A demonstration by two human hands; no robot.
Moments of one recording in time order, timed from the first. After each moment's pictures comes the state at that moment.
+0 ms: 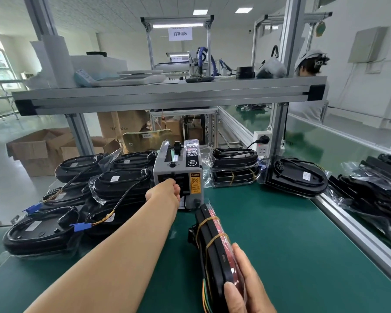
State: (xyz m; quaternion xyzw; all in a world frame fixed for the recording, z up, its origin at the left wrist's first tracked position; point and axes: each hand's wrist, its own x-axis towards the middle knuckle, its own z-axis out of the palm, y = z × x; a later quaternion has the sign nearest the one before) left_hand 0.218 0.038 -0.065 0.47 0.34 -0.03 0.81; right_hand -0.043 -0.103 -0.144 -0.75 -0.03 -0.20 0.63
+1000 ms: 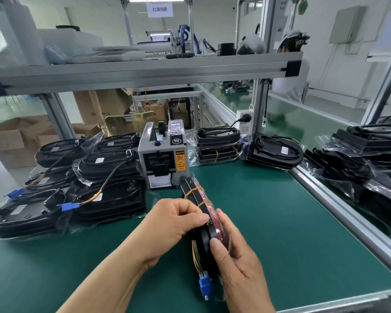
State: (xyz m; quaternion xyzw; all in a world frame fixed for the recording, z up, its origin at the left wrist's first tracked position) left_hand 0.014 0.036 -0.047 0.77 -0.14 -0.14 0.61; right_hand -0.061 -0.106 -0.128 -0.70 -0.02 -0.15 0.70
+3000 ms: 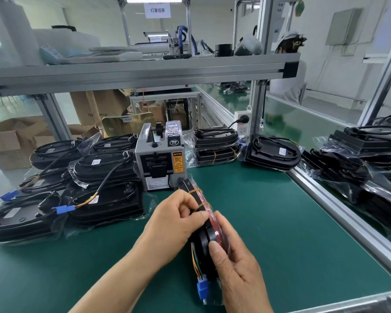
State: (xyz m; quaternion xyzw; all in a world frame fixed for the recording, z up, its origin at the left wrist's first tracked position) left_hand 0.023 0.025 -0.062 0.84 -0.14 0.01 0.52; right_hand -0.060 -0.107 -0.129 -0.70 -0.02 -0.16 0.69
